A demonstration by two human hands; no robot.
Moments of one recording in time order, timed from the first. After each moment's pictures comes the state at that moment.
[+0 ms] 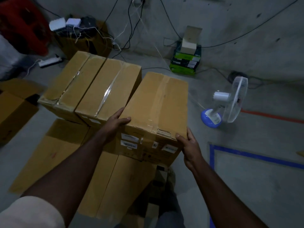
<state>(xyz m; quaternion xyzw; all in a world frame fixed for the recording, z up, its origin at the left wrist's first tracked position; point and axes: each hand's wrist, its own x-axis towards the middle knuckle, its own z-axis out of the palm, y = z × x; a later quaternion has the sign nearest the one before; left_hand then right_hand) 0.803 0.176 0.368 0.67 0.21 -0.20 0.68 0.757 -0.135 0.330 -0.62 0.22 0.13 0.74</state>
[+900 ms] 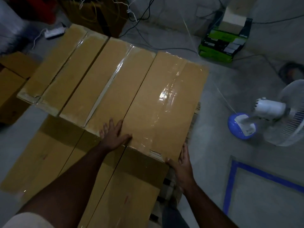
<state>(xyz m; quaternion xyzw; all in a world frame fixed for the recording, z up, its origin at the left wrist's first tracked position) 0.941 0.217 0.147 0.88 0.23 -0.29 0.29 0.906 -0.102 0.145 -0.66 0.21 0.28 0.66</state>
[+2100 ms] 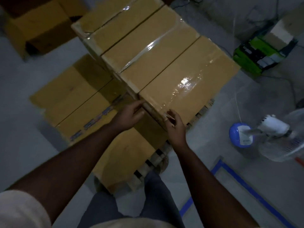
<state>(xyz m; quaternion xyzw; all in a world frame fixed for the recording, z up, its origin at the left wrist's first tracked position) 0.786 0.151 0.273 0.85 0.24 -0.08 0.47 0.863 -0.057 0.246 -0.80 -0.05 0.29 0.52</state>
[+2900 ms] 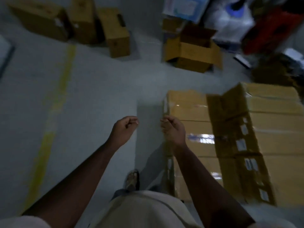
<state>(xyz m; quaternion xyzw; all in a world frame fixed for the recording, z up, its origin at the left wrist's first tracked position) 0.065 0.364 0.364 0.52 0.58 0.29 0.56 0.280 0.327 0.383 -0.66 -0.27 0.51 0.49</state>
